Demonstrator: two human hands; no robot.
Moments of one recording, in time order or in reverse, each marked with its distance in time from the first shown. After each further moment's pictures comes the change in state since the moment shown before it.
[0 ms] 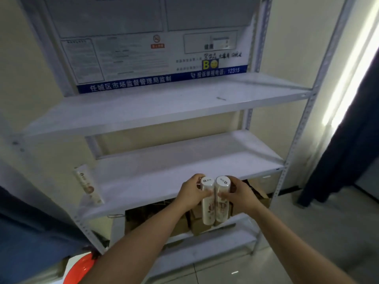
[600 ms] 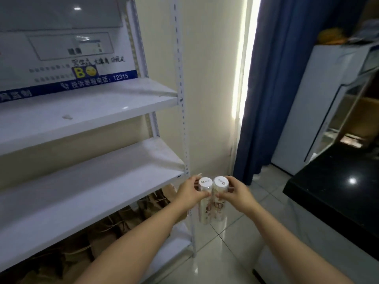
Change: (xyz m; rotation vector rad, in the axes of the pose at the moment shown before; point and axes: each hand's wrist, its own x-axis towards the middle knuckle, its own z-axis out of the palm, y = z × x) left_hand 0.105 0.196 0.330 -0.063 -0.275 0.136; right_hand -0.063 0.153 -0.335 0.053 0.333 0.176
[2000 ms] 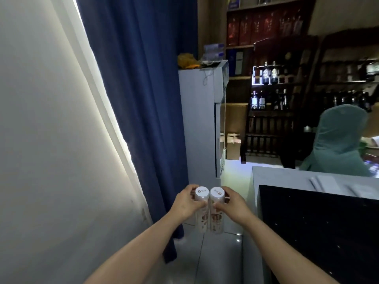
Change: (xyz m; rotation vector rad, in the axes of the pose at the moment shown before) left_hand 0.491 0.215 0.280 0.096 -0.581 0.374; right_hand 0.304 0.122 -0.354 -0.001 0.676 0.245
